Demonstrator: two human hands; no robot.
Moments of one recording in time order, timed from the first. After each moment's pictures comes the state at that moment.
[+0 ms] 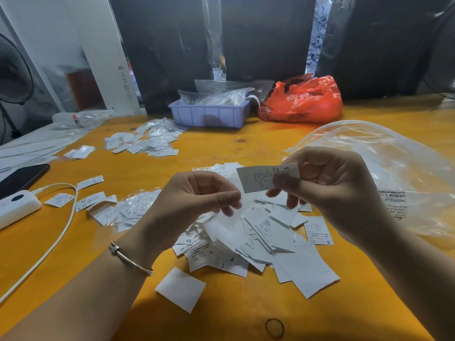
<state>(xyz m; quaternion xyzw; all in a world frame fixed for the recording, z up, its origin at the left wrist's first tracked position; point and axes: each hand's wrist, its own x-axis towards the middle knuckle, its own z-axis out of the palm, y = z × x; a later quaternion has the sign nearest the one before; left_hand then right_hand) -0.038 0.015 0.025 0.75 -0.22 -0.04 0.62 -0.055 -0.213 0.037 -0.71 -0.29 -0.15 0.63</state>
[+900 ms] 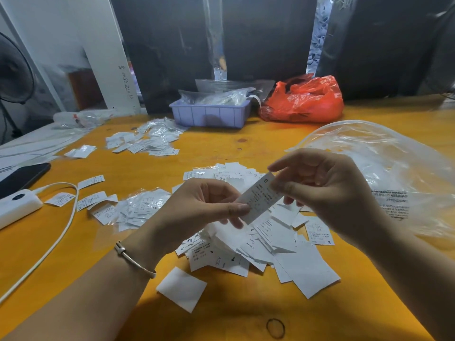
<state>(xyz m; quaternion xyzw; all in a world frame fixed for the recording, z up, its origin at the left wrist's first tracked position) -0.039 0.009 0.024 0.77 -0.21 -0.11 0.59 -0.048 -0.214 0.032 -0.75 -0.25 -0.14 0.60</state>
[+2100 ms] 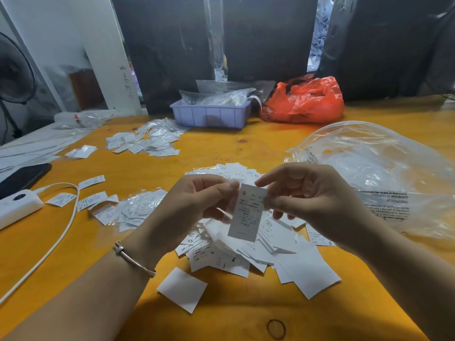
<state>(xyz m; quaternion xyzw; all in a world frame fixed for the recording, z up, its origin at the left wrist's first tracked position) -0.039 0.011 0.026 0.72 -0.19 -0.09 0.66 -0.051 -0.210 0.030 -0.77 -0.26 -0.05 0.58</state>
